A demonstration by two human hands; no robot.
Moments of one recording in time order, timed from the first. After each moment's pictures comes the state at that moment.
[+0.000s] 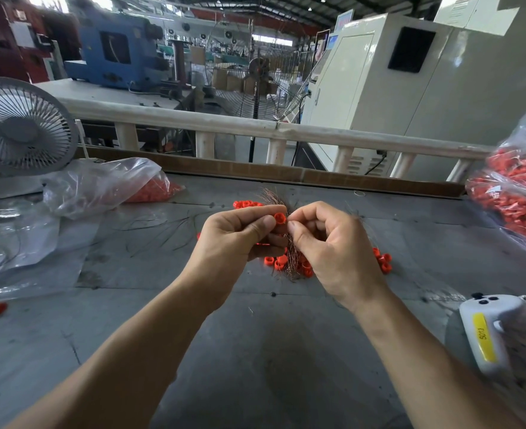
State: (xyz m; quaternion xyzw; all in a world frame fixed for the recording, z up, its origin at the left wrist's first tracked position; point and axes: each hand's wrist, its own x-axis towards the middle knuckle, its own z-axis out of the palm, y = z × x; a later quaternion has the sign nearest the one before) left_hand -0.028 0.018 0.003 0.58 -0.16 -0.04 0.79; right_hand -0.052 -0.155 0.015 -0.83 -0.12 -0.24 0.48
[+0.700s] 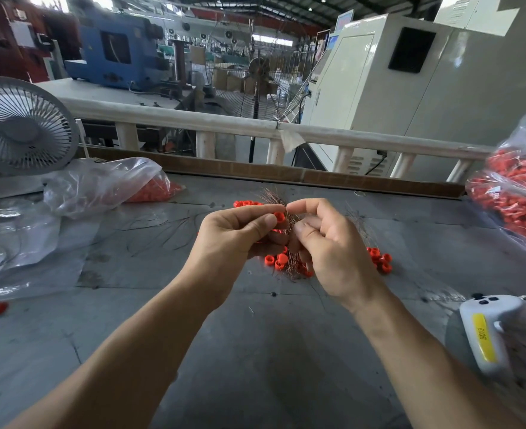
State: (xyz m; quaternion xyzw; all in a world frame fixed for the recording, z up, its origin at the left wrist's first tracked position) left_hand -0.027 0.017 0.004 0.58 -0.14 -0.02 0.80; right_hand -0.049 -0.152 0.012 -0.80 -0.12 -0.15 0.57
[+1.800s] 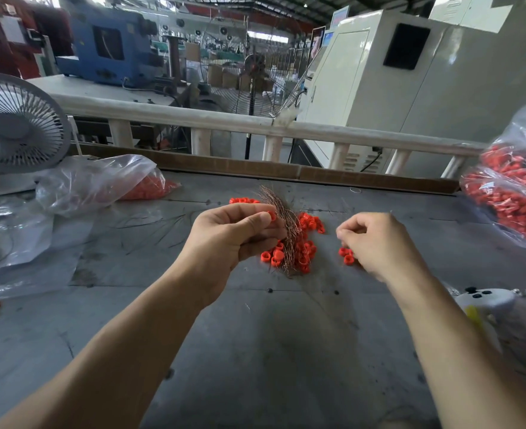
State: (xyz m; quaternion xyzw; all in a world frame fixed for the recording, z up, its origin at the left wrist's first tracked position) left_hand -0.028 0.021 0.009 0.54 -0.11 -0.08 0.83; right_hand -0.031 -0.223 0.012 -0.90 0.12 -0.17 0.37
